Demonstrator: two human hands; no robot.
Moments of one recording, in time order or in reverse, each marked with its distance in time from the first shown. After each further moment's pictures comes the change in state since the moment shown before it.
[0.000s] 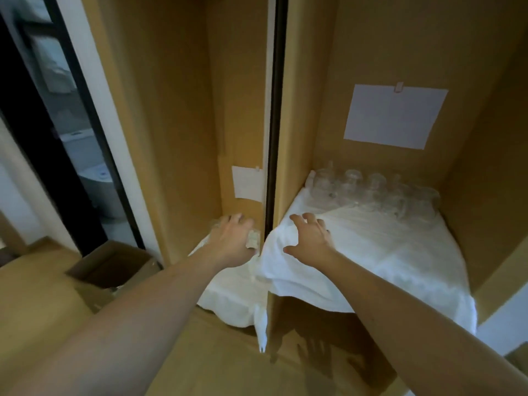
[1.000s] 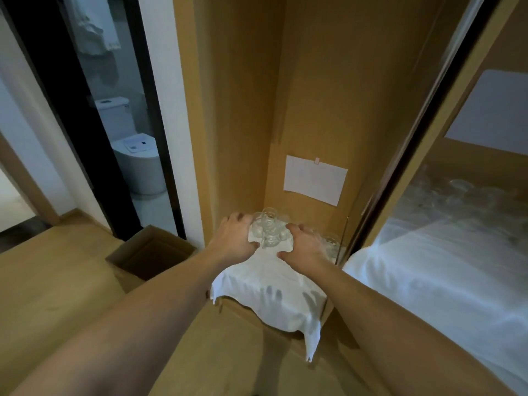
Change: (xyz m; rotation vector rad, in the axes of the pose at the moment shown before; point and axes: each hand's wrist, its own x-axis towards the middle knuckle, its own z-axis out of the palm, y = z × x) left_hand 0.064 -0.267 0.039 -0.192 0.025 -0.187; right_hand 0.135 -0.213 0.135 0.062 -0.141 0.017
